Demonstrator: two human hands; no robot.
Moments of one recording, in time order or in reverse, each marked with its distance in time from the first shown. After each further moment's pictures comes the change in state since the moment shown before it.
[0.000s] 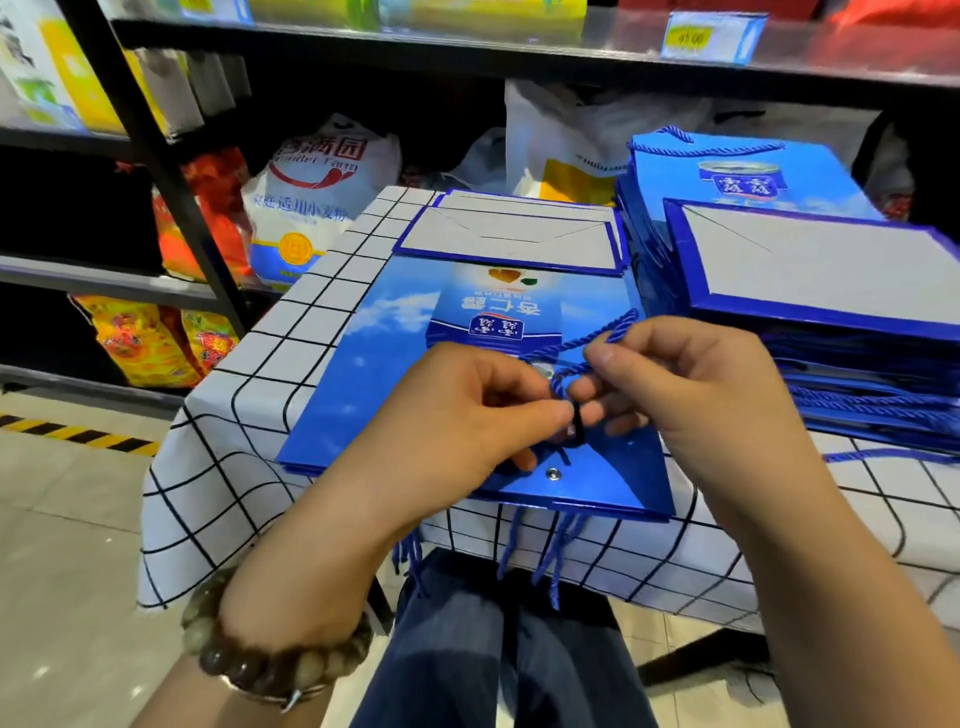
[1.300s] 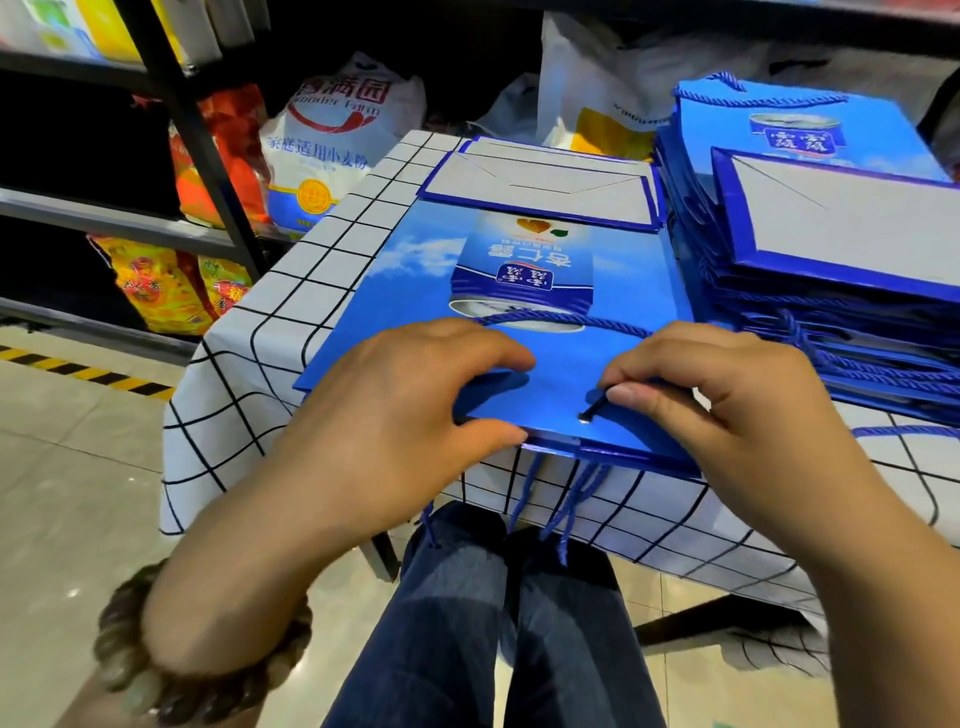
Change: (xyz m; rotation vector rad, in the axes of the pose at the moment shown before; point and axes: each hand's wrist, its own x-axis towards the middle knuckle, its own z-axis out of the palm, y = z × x) left_hand -0.026 -0.029 -0.025 0.759 0.121 0.267; right_hand -0.012 0.025 -0.019 -0.759 -0.196 -0.521
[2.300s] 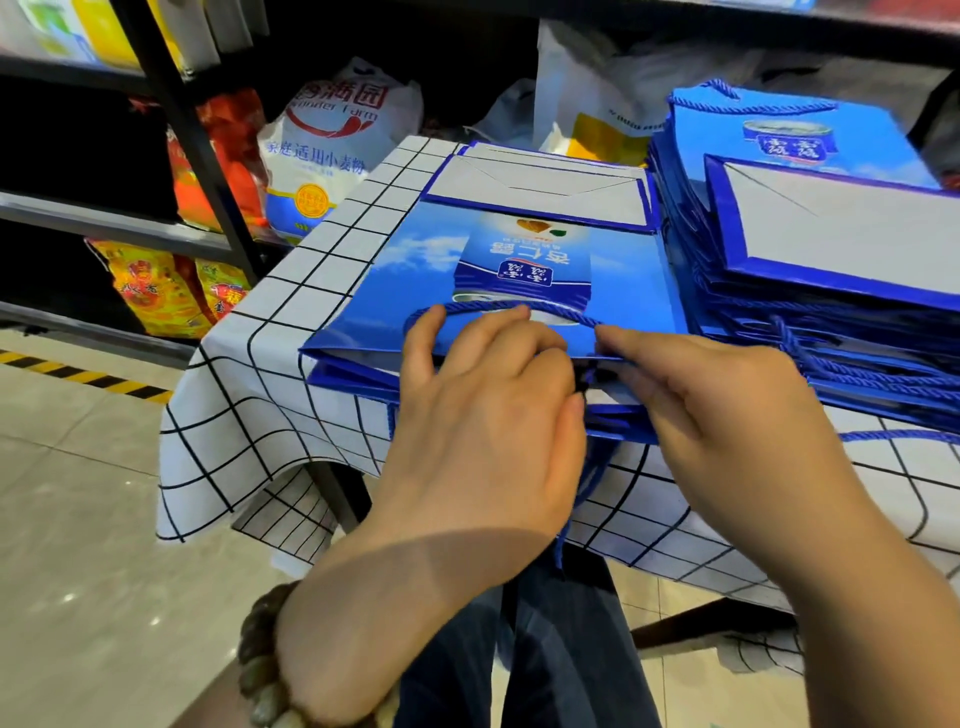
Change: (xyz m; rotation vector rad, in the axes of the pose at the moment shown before) left_hand 0.001 0.037 0.038 0.111 0.315 0.050; right_hand -0.002 -0.010 0.005 -0.230 0.087 0.074
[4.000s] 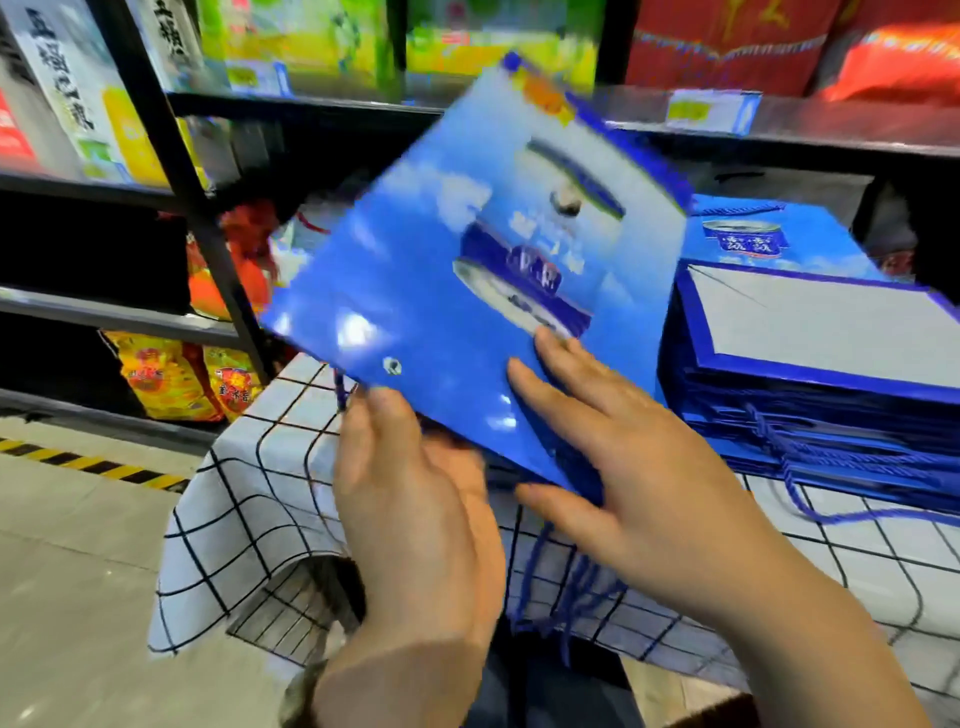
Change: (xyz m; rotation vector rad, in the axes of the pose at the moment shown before) left_hand 0.025 -0.021 0.021 -1.237 0.696 -0.649; right_hand 0.032 -0.023 -0.003 -0.055 -0.165 -0.135
